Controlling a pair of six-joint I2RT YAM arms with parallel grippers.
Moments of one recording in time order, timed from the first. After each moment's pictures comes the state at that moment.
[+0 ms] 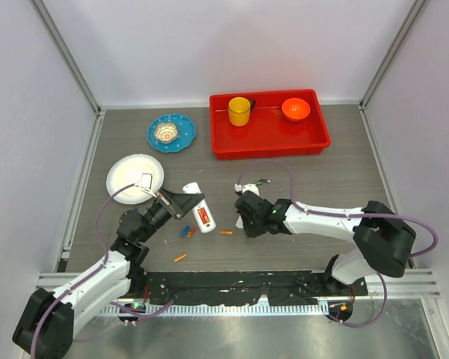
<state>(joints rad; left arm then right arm) -0.50 0.73 0.10 0.81 0.29 -1.23 0.98 1.45 0.78 -0.40 0.14 0.57</state>
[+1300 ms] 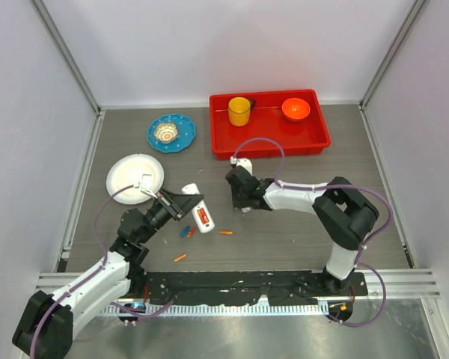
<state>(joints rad) -0.50 0.71 0.10 0.73 0.25 -1.18 0.84 1.77 0.99 -0.17 0.24 0.56</state>
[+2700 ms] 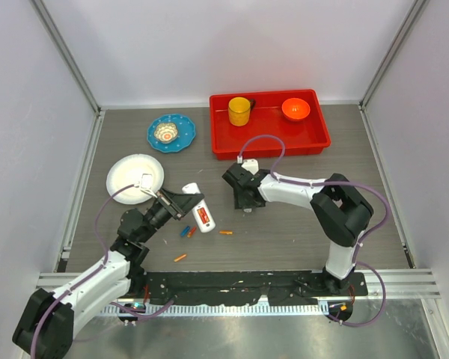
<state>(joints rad) -0.50 0.73 0.10 0.77 0.26 -1.20 0.83 1.82 1.15 -0.55 0.36 0.69</state>
